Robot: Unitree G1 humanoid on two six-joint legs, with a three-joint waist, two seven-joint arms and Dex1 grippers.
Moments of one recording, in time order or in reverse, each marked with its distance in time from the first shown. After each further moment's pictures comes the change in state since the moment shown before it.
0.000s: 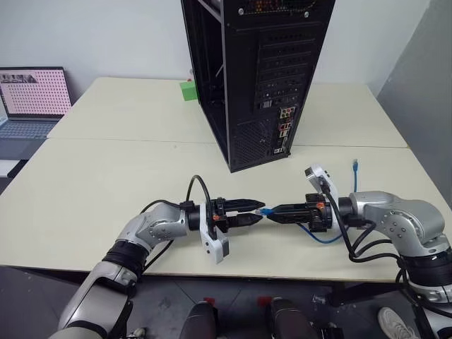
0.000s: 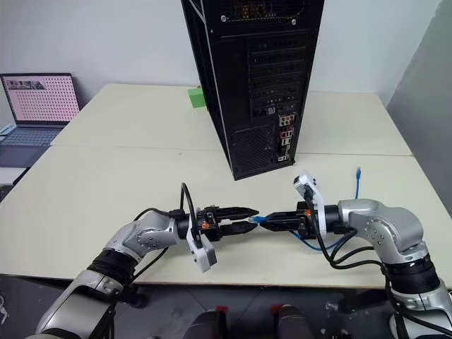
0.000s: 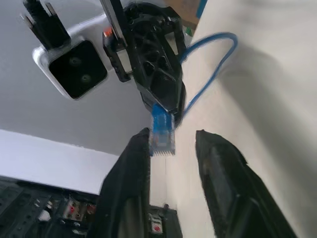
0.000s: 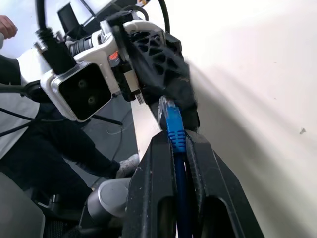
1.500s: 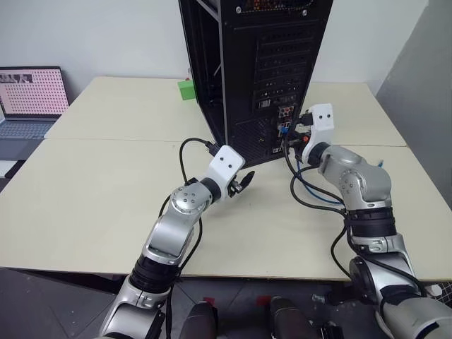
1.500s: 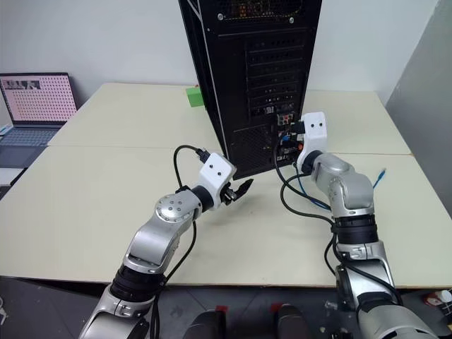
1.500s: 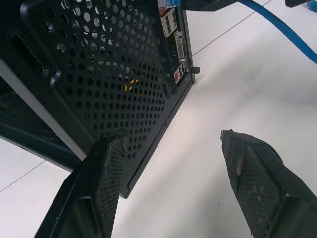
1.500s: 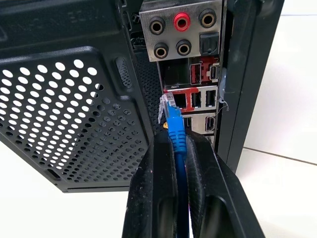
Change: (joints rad) left arm 0.049 -0.286 0.117 -0.714 -0.408 1.785 0.000; right arm -0.345 0.393 -0.125 0.420 -0.429 -0.268 -0.749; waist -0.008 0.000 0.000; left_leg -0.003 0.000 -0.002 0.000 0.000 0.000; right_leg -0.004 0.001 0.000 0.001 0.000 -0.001
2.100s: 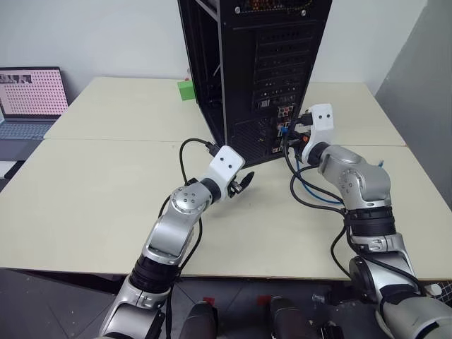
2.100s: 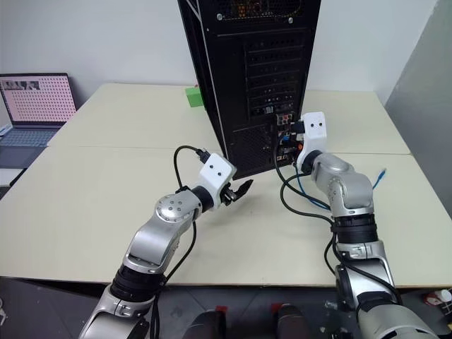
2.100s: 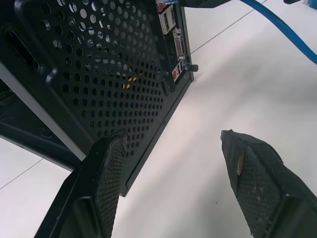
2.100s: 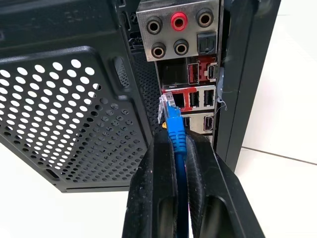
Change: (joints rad) left arm 0.000 0.001 -0.001 -0.002 0.001 0.011 -0.002; right arm 0.003 -0.002 0.000 -0.011 -0.004 0.016 0.005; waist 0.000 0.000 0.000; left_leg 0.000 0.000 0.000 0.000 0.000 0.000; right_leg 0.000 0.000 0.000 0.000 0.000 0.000
